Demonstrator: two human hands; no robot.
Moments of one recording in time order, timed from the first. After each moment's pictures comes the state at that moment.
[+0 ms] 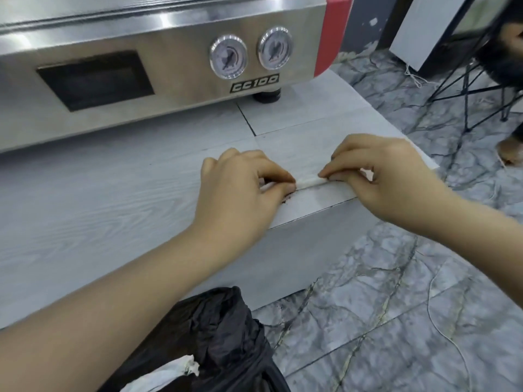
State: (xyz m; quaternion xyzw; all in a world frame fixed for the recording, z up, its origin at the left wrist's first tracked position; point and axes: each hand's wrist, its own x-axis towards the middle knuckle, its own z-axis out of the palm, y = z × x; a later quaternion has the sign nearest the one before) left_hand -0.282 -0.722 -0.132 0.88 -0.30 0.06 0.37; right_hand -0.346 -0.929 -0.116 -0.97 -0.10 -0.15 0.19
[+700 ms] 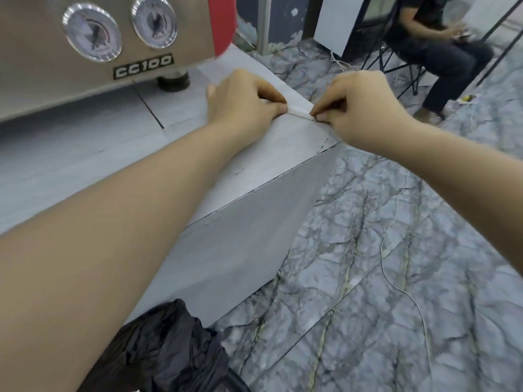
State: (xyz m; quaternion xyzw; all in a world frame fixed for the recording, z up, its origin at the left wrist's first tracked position) left_hand -0.211 -0.881 -0.145 0.86 -0.35 0.03 0.37; right_hand -0.343 -1.018 -0.112 -0.97 0.11 -0.17 0.10
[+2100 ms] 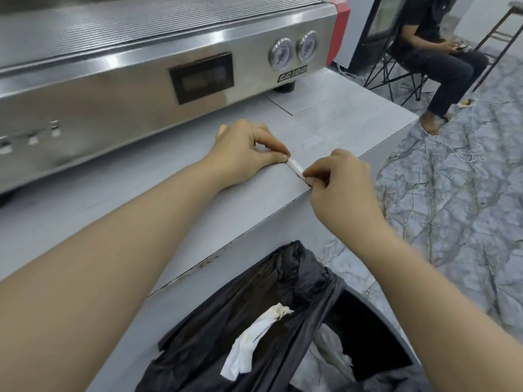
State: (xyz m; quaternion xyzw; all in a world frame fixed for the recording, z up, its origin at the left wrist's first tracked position) left_hand -0.187 -0.616 -0.143 0.76 -0.51 -0.07 0.39; right_hand -0.367 -0.694 -0.126 -0.89 0.31 -0.24 0.25
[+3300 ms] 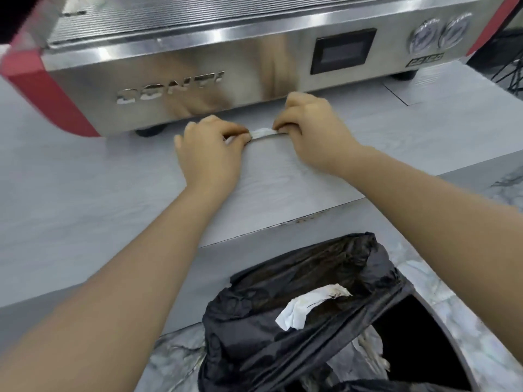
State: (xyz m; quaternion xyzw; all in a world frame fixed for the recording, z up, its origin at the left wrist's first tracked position) left_hand -0.197 -0.428 -0.149 0.91 -0.12 0.17 0.35; right_hand -0.225 -0.612 -0.127 -0.96 -0.12 -0.19 0.16
